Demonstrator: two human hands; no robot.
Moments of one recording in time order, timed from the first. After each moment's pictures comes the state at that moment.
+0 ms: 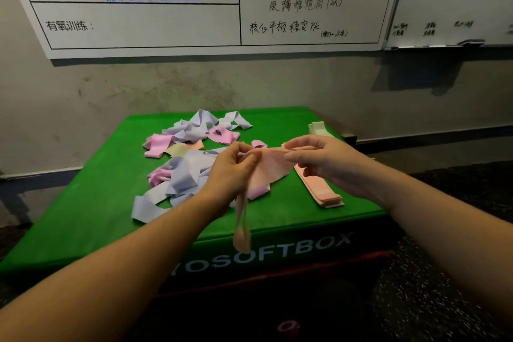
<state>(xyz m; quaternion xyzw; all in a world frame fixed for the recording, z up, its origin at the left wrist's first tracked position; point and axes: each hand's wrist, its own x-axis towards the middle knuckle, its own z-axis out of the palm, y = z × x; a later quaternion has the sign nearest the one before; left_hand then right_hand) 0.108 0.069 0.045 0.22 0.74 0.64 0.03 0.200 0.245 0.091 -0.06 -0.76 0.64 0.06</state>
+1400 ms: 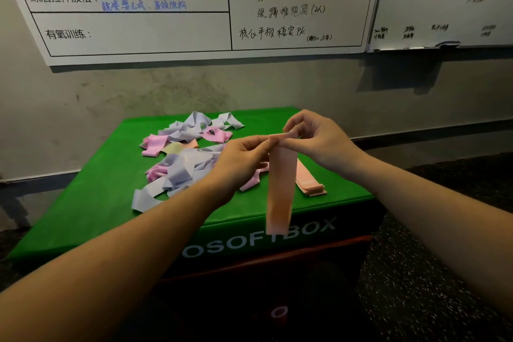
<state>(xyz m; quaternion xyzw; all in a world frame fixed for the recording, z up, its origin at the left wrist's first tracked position) 0.171 0.080 0.081 0.32 0.68 0.65 0.10 0.230 0.253 0.102 0.05 -0.85 0.46 0.24</state>
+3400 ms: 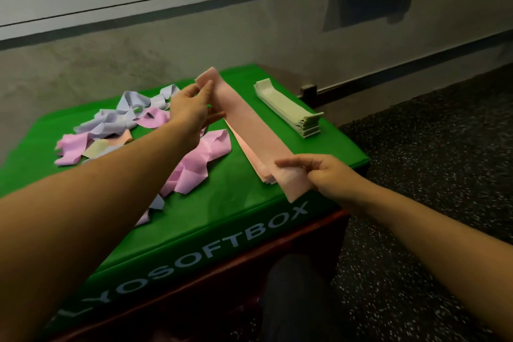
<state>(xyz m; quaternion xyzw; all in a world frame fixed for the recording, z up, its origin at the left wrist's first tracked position) 0.025 0.223 0.055 0.11 0.66 0.73 0.11 0.240 0.371 -0.025 -0.10 -0.76 0.64 0.04</state>
